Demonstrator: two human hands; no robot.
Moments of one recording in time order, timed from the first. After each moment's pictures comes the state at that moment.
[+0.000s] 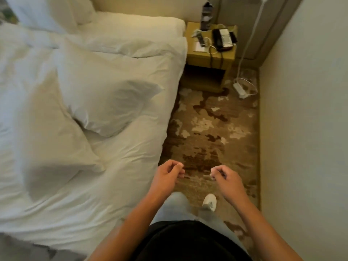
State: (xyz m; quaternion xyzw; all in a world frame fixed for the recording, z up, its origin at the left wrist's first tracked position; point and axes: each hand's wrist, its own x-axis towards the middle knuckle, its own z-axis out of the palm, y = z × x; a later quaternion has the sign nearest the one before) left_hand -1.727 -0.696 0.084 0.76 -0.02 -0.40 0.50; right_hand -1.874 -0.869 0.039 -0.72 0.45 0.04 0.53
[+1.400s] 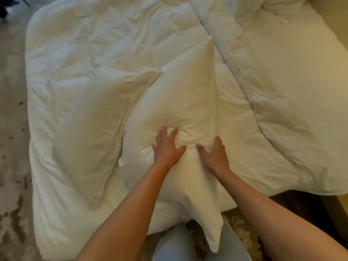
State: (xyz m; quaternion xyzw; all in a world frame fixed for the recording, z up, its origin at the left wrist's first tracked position) left_hand -1.039 -0.750 -0.054 0.90 0.30 -0.18 0.27; right_hand -0.990 -0.929 -0.100 -0.87 0.06 0.32 0.36
